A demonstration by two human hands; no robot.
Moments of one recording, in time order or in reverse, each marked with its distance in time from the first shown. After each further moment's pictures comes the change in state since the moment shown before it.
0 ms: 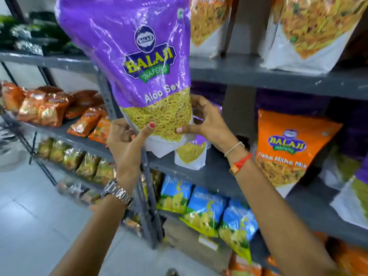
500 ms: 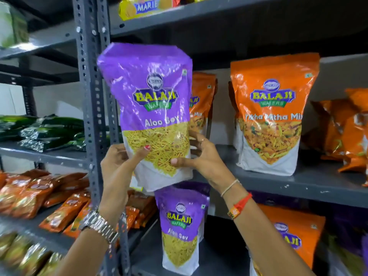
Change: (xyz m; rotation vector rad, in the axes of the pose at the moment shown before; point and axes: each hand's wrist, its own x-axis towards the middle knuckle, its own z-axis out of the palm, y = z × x) left_hand 0.110 0.097 0.071 -0.105 -0.065 0.109; right_hand 0.082 -0.098 -0.049 0.005 0.136 -0.139
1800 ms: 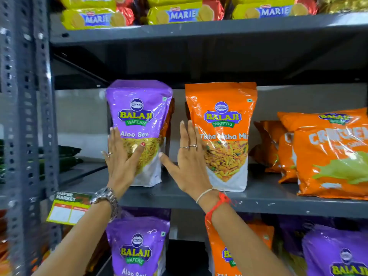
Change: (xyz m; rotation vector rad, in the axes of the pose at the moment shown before) left_hand 0.089 -0.083 0.099 0.505 -0.247 0.245; right_hand 0.006 -0.017 -0.047 -1.062 0.450 -0.370
